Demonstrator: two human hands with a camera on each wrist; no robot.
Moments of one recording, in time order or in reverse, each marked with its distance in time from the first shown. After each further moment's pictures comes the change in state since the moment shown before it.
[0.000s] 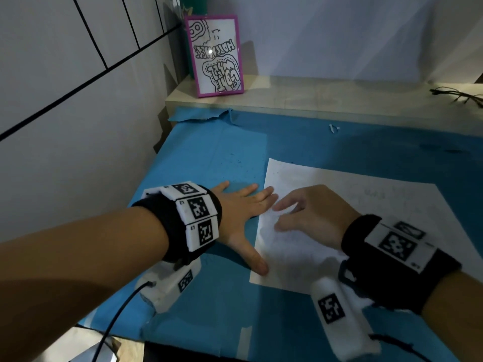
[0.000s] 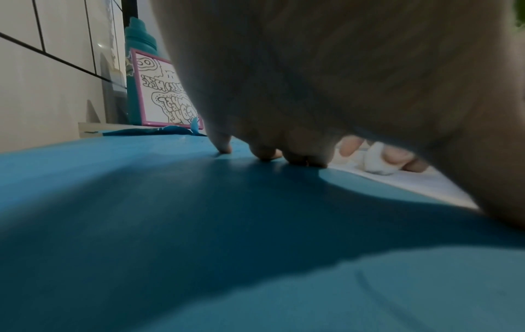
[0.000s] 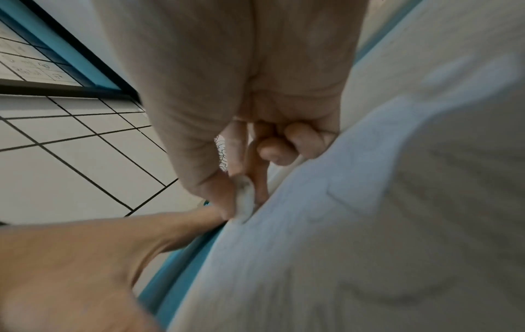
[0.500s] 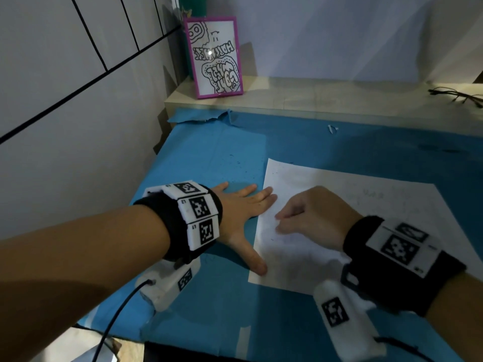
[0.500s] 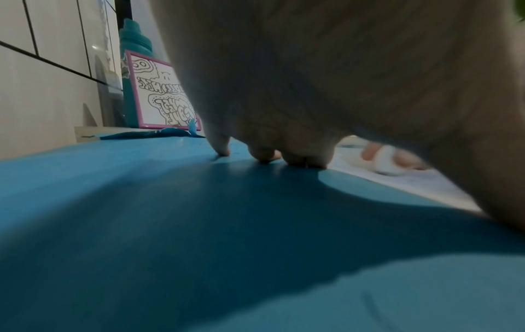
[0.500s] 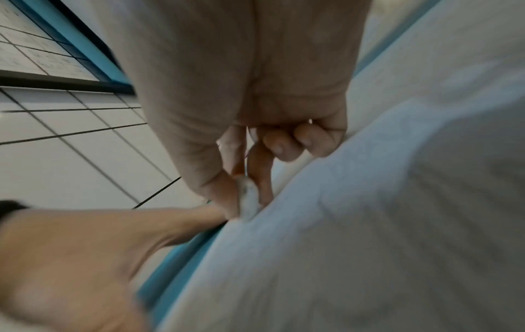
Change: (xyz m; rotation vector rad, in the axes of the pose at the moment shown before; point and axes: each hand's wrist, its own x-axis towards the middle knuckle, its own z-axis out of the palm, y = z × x) left_hand 0.001 -0.001 0.000 -0.002 -0.013 -0.005; right_hand -0.003 0.002 -0.002 -0.017 -0.020 -0.017
